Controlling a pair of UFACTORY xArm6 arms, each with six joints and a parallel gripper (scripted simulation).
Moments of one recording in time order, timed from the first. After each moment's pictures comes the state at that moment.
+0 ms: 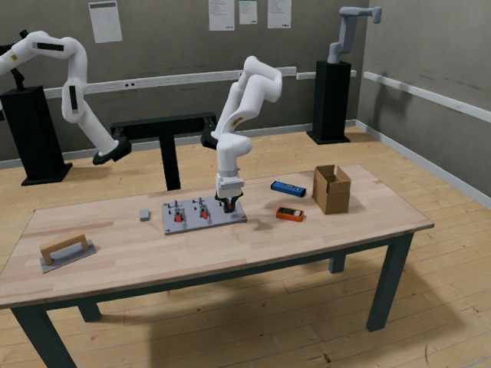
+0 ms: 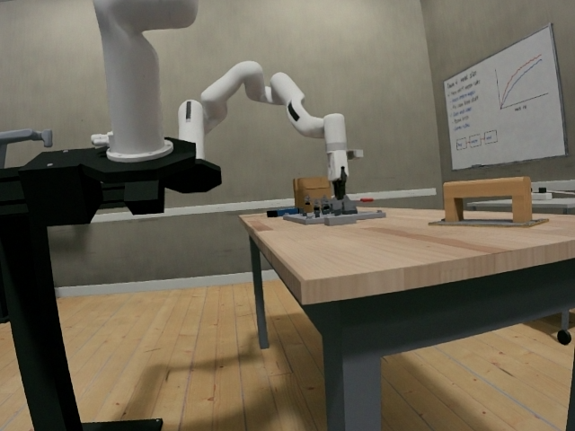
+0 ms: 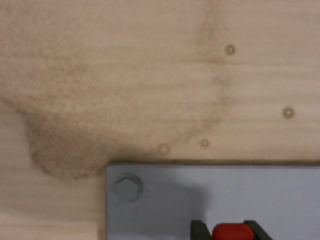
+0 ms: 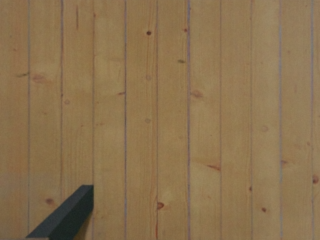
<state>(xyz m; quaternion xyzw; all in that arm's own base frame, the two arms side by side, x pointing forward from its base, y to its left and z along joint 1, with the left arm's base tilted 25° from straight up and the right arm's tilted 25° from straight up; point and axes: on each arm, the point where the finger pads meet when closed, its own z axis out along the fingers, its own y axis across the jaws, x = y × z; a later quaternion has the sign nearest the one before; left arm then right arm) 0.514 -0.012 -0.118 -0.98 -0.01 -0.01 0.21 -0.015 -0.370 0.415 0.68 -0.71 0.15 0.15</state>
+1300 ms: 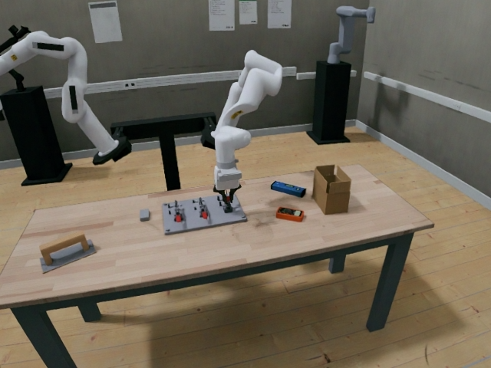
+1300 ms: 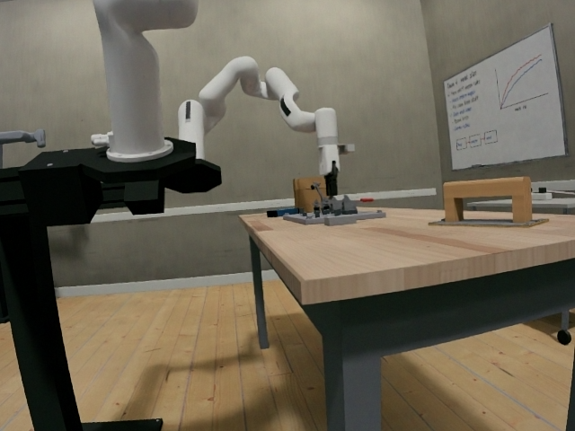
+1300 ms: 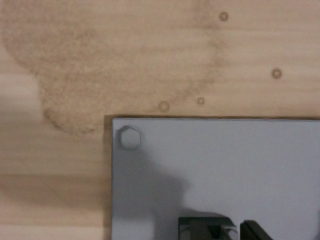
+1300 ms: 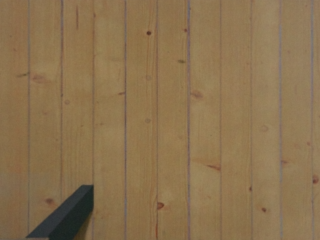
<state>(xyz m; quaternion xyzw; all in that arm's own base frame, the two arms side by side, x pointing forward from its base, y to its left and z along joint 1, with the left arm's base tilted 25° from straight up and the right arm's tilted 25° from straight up) 0.484 -0.021 -0.100 -0.98 -0.01 -0.01 0.21 -0.015 -0.370 0.415 0.68 -0.71 0.15 0.15</state>
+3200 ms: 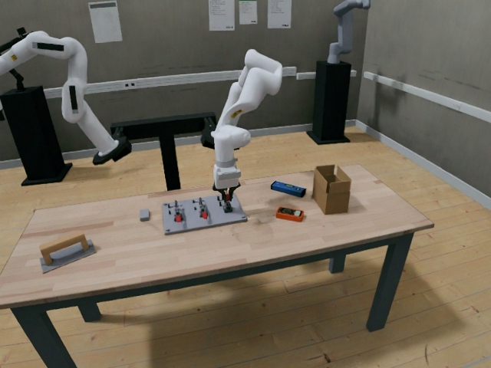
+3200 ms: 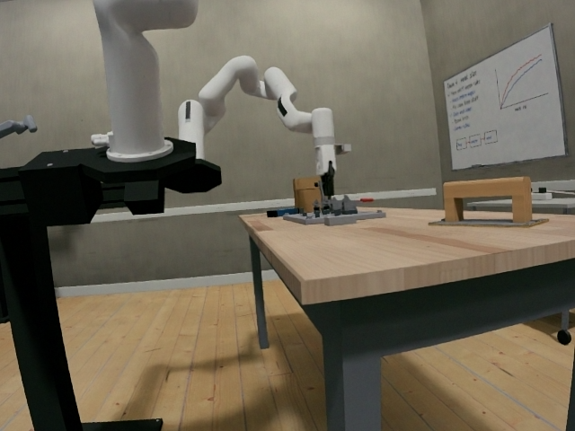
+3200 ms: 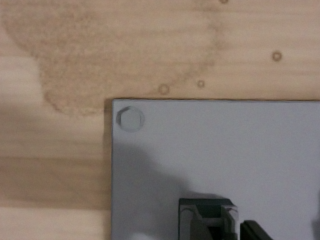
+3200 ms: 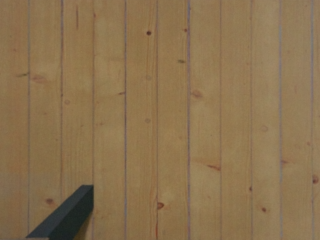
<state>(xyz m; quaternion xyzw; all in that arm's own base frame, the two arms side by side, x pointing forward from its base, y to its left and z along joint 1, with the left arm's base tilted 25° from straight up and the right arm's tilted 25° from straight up) 0.471 -0.021 -0.101 -0.98 -0.01 -0.01 0.21 -0.015 -0.370 0.415 0.68 -0.71 0.15 0.15</state>
